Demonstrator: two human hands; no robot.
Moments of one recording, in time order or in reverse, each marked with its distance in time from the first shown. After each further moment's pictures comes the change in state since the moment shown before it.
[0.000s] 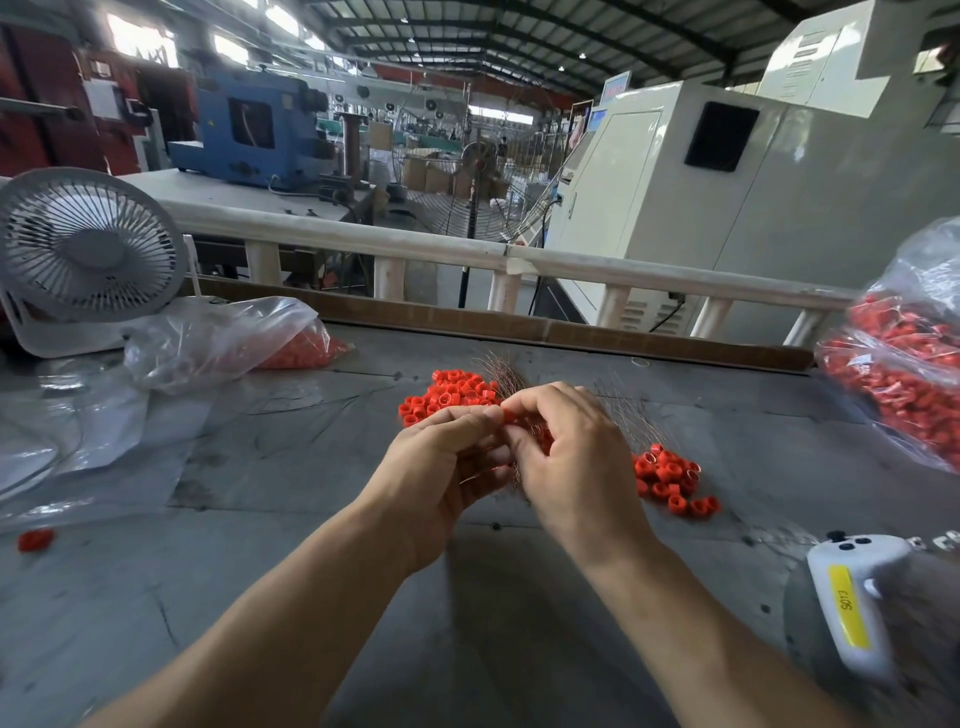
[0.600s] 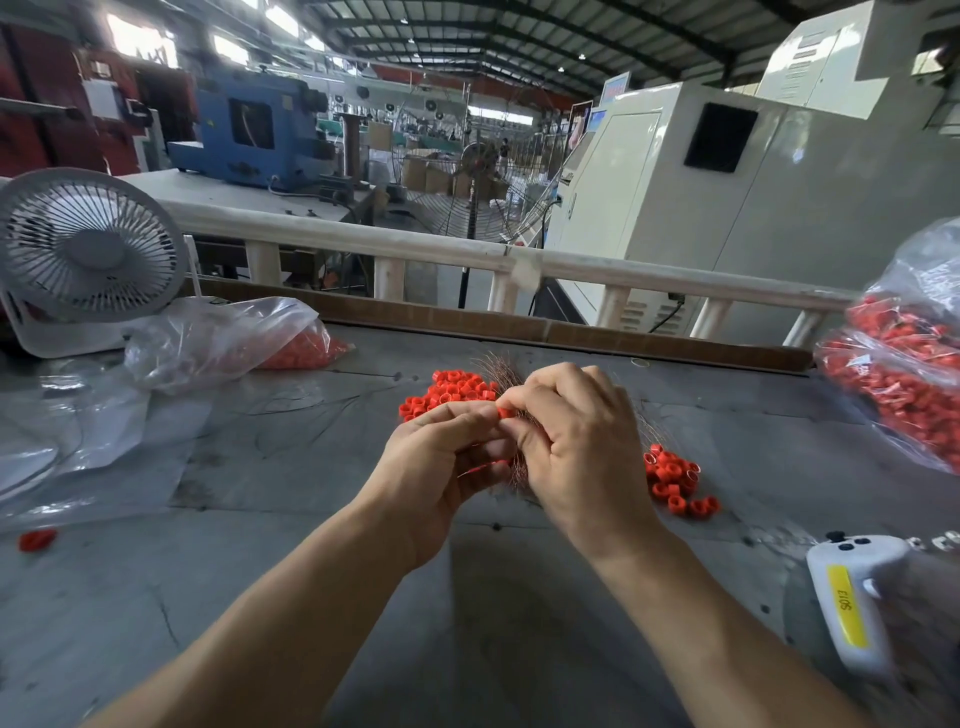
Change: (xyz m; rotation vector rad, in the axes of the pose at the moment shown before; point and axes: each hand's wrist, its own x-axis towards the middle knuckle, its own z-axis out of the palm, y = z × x) left_hand -0.002 0.003 0.000 0.023 -0.021 0.049; right_hand 0.007 0.005 -0.005 -0.195 0.062 -0.207
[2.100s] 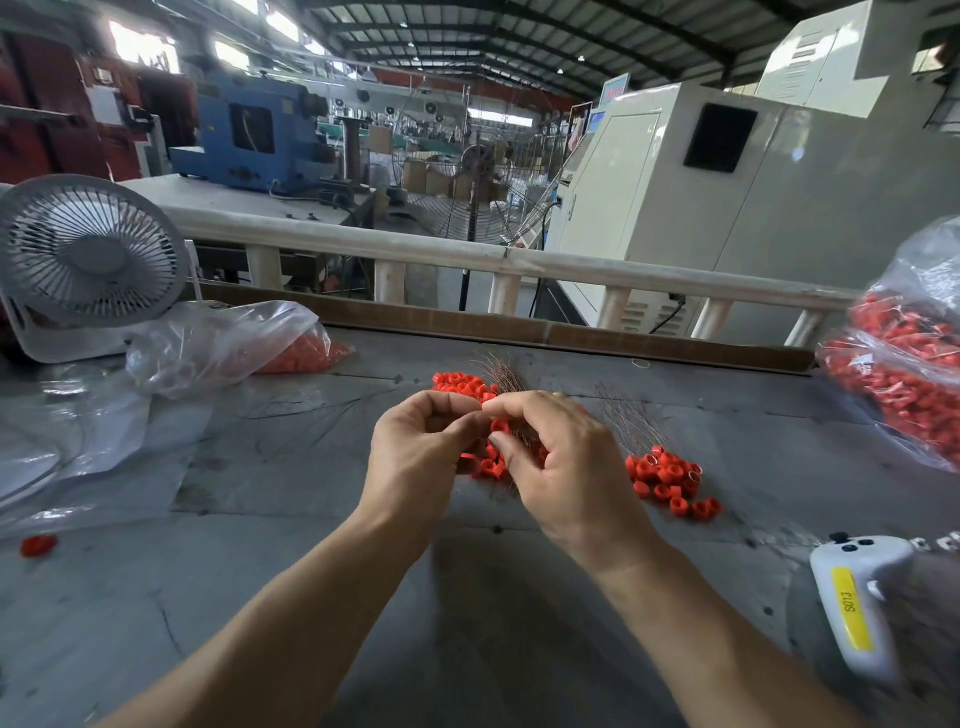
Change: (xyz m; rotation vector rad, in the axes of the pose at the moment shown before) left_hand 0.004 -0.003 -0.006 0.313 0.215 0.275; right_hand -0.006 -0.005 0.004 0.346 -0.072 0.083
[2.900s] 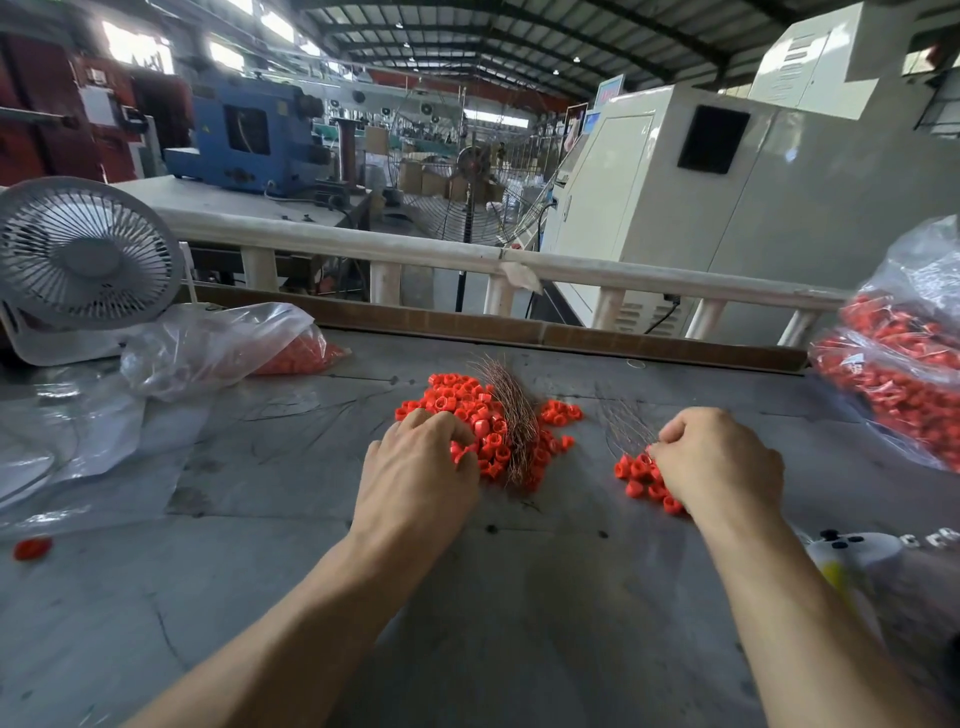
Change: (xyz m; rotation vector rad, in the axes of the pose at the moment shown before) left_hand -0.004 -0.009 -0.005 1.132 0.040 0.286; right_hand 0.006 0.078 -0.069 -0.673 -0.117 0.878
